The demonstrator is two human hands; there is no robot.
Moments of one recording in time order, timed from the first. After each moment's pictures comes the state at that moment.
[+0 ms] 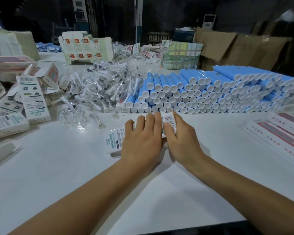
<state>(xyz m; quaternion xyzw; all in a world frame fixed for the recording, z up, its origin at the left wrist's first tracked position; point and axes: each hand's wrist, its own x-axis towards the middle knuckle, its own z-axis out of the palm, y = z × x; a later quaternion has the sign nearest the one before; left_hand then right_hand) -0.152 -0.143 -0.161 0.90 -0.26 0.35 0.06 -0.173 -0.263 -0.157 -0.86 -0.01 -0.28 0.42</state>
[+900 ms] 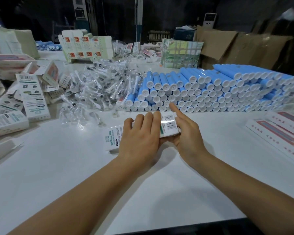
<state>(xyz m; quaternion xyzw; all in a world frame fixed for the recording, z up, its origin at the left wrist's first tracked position) -0.145 -0.136 -0.169 0.88 -0.29 0.38 0.06 -0.167 -0.269 -0.156 -0.60 0.01 -0.15 0.79</state>
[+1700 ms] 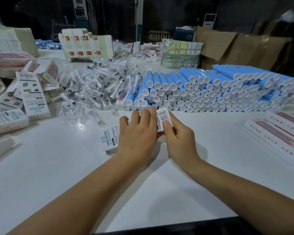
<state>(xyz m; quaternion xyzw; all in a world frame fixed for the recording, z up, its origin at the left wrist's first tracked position) -0.143 -0.138 -0.161 0.89 -0.22 0.40 0.00 -0.177 -0.255 -0.168 -0.81 0.00 -0.30 0.51</state>
